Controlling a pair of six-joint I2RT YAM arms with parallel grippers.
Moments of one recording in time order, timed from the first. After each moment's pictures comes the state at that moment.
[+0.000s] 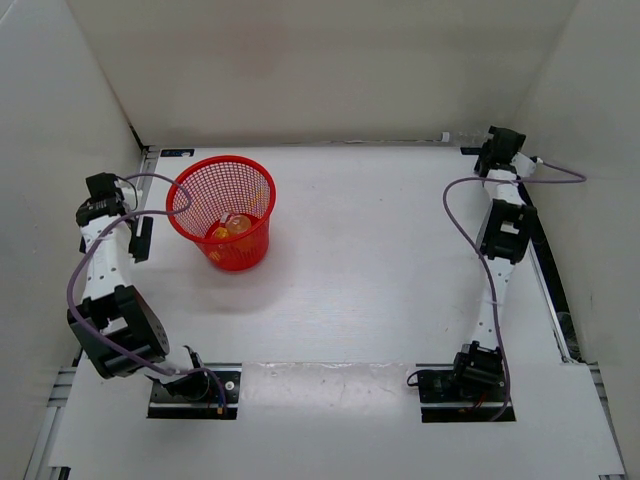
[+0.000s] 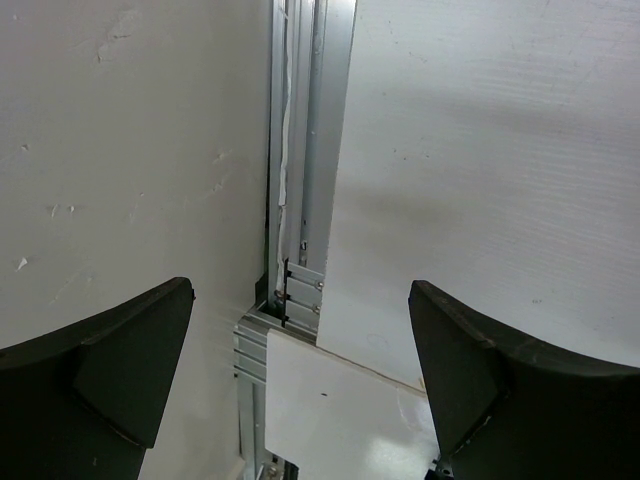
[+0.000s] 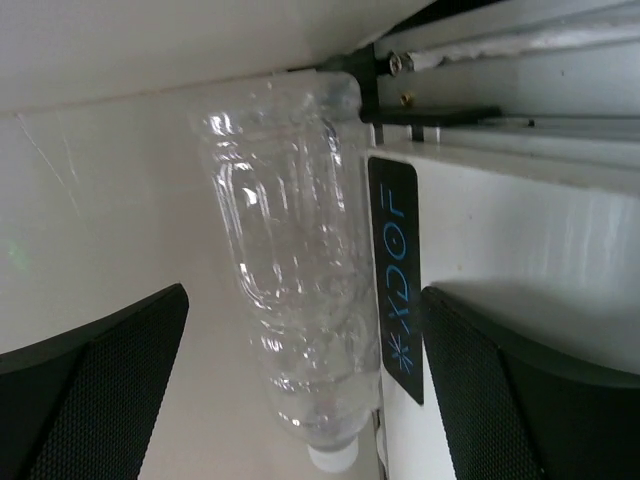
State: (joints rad) left arm 0.41 1.43 1.22 -0.85 -0.30 0.50; right arm -0.23 2.80 2.42 -0.04 0.23 1.59
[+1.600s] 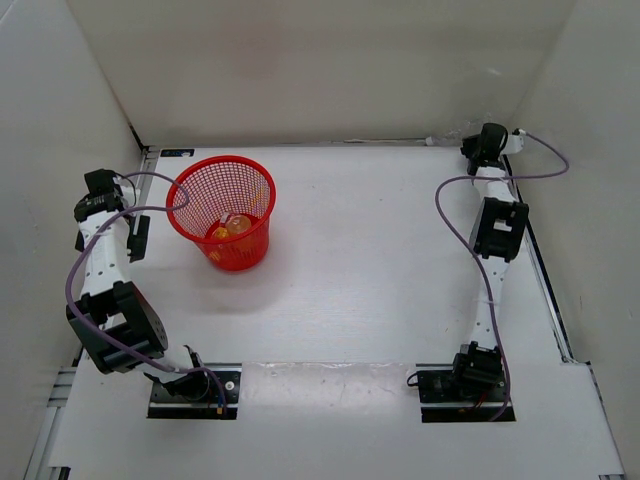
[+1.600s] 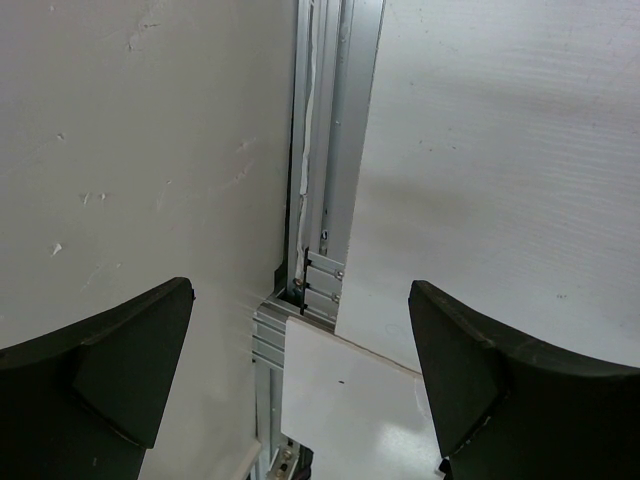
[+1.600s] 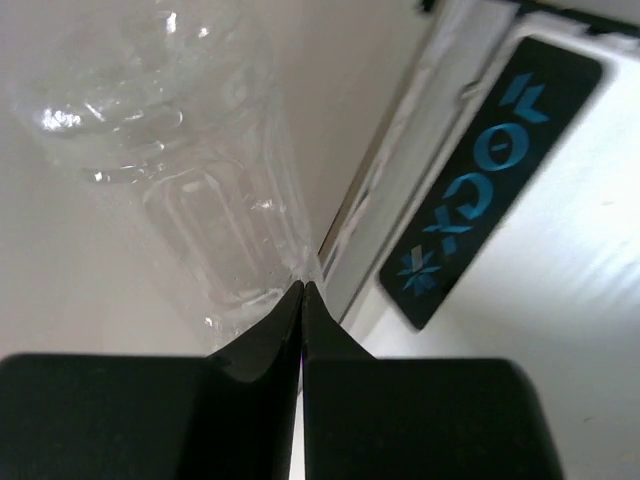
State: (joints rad) left arm 0.41 1.45 1.26 -0.88 -0.34 0.51; right arm -0.17 2.79 2.40 0.04 0.09 1.09
